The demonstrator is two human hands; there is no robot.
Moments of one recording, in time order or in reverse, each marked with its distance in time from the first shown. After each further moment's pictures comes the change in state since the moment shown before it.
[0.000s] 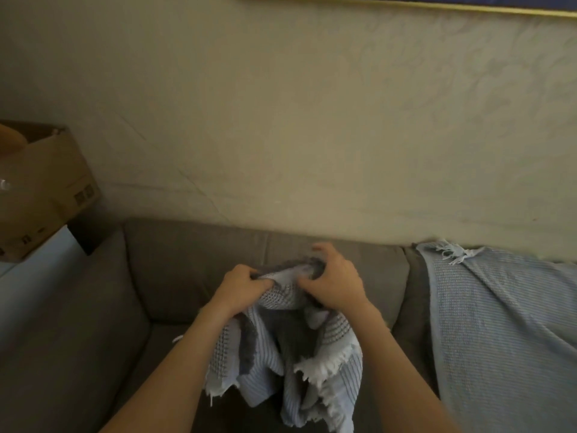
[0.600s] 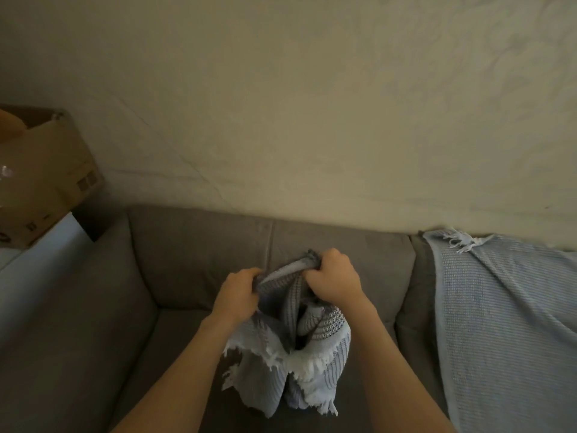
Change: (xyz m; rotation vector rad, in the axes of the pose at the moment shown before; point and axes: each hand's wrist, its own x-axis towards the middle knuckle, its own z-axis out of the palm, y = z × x) left_hand -0.012 -0.039 0.016 0.265 0.127 0.122; right_hand 0.004 -0.006 0.021 -0.017 -0.040 0.060
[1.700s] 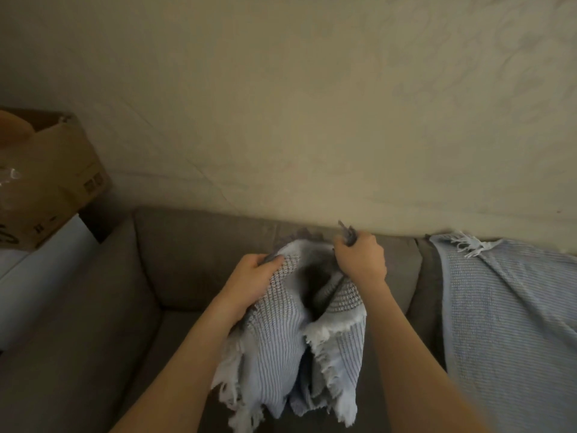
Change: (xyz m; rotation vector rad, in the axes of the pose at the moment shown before) left_hand 0.004 0.054 -0.033 -0.688 -0.126 -0.179; right_hand 0.037 0.014 -0.030 0.196 0.234 0.232
